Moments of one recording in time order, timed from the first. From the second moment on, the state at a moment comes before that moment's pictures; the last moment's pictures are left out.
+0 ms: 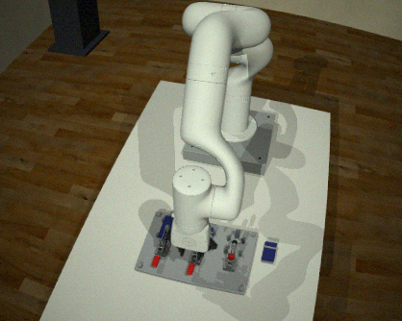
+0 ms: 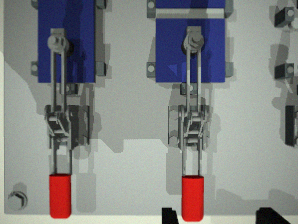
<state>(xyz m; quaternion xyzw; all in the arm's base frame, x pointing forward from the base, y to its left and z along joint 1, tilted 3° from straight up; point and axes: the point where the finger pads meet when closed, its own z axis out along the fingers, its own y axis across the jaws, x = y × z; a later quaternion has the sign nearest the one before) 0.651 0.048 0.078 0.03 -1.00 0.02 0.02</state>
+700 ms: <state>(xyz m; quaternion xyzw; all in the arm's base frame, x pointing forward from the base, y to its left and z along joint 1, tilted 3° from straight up) 0.654 0.048 0.058 0.03 -1.00 0.02 0.02</state>
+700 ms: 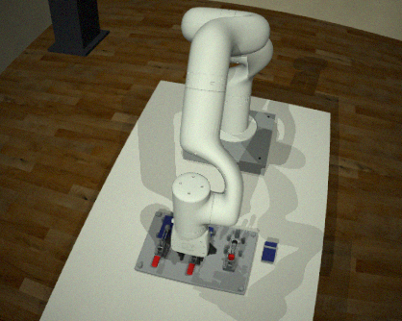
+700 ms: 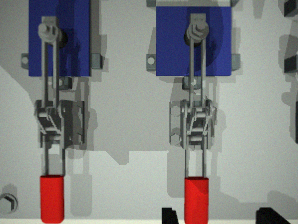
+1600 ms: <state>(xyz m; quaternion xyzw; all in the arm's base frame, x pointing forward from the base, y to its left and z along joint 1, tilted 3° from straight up) 0.652 0.046 0.005 0.03 -1.00 0.02 0.02</state>
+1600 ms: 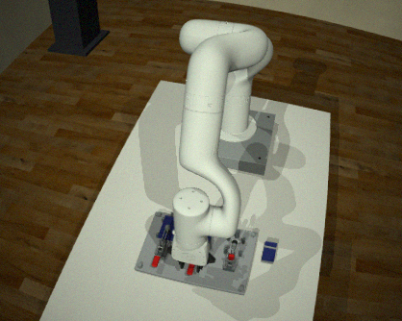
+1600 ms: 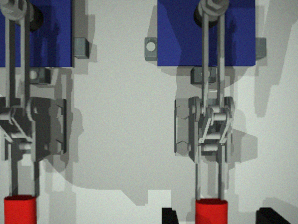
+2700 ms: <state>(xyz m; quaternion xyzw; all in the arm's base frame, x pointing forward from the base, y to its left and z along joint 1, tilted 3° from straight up) 0.651 0.046 -0.009 0.03 -1.00 0.02 0.02</state>
